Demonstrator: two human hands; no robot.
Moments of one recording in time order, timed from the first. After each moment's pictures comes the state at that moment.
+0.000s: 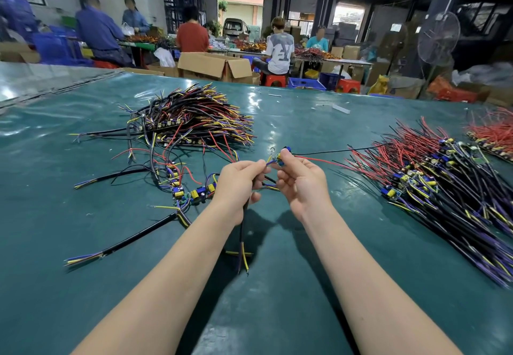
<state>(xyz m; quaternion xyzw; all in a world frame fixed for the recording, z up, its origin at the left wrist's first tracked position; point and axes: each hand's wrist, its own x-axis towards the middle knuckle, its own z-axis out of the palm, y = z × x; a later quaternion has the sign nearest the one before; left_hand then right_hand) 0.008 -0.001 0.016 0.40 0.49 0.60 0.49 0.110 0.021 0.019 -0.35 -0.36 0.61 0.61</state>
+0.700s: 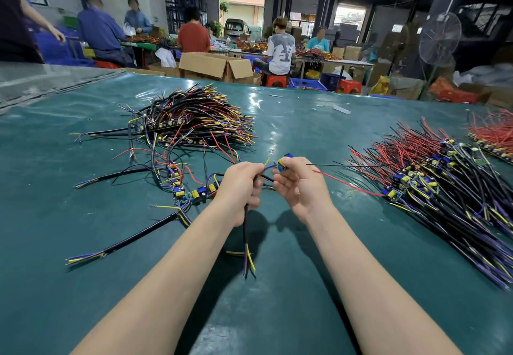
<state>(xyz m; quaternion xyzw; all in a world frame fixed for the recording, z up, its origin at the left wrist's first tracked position) 0.009 0.000 0.017 0.37 0.48 0.57 0.55 0.113 0.021 0.017 -0.33 -0.36 0.65 0.58</state>
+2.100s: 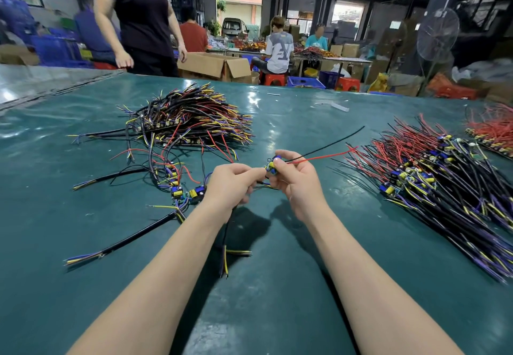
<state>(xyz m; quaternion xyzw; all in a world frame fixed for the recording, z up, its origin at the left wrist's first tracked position) -0.003 0.007 0.009 0.45 0.55 0.54 0.44 0.113 0.030 0.008 -0.33 -0.51 0.55 0.57</state>
